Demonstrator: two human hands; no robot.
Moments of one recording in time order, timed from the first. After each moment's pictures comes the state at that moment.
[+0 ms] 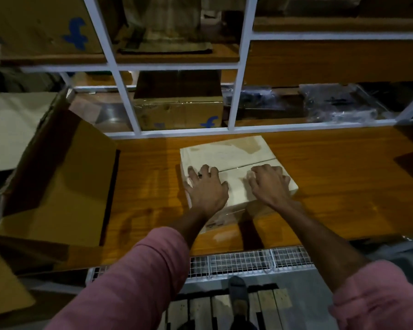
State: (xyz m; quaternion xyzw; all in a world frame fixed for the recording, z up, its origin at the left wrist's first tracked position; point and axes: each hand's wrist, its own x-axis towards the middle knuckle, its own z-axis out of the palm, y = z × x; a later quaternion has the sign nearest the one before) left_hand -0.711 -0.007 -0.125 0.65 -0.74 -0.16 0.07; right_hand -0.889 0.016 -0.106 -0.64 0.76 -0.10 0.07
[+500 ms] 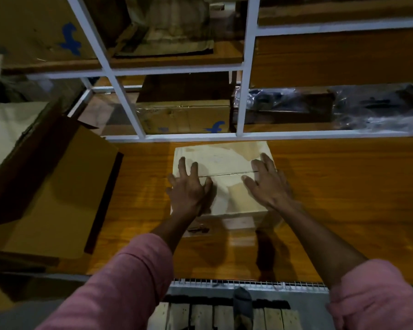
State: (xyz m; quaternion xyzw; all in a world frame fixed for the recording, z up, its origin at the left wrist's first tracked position) left_hand -0.717 -0.072 -0.142 0.74 -0.65 -0.11 0.12; right_hand -0.952 -0.078 -0.139 -0.67 0.71 -0.10 0.20
